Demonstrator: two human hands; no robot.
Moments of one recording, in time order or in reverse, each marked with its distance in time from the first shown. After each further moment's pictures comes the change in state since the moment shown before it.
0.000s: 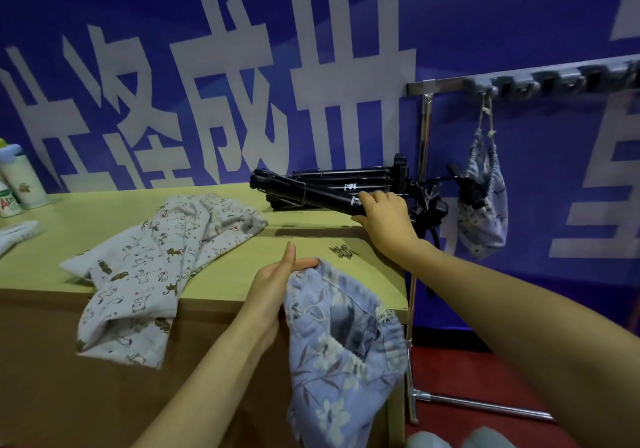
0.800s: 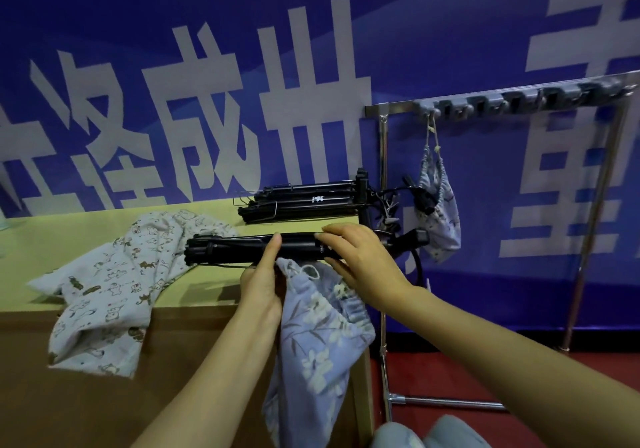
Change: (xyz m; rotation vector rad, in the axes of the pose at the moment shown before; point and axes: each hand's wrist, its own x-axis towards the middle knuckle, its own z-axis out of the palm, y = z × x) left_hand 0.004 0.006 0.045 -0.518 0.209 -0.139; right_hand -0.097 0.002 -0.038 0.211 0.412 -0.445
